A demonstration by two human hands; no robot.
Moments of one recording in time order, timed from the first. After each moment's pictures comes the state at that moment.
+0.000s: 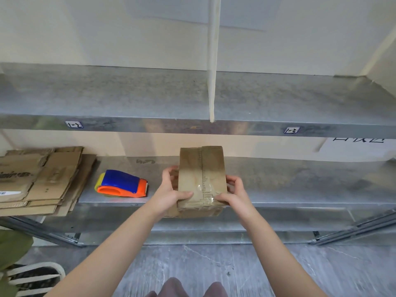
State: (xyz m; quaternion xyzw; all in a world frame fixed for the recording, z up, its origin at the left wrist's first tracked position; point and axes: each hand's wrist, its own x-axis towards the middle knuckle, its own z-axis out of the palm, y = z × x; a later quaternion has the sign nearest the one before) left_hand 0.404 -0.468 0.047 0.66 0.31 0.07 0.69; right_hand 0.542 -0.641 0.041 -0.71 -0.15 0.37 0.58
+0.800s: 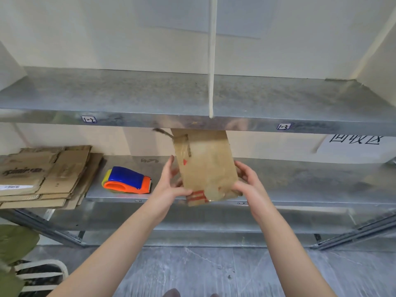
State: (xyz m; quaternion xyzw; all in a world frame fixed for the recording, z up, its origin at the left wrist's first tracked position) left_hand 0.376 -0.498 0.084 0.60 0.22 0.16 0.75; right_hand 0.532 -0.670 0.093 -0.70 -0.20 0.30 0.62
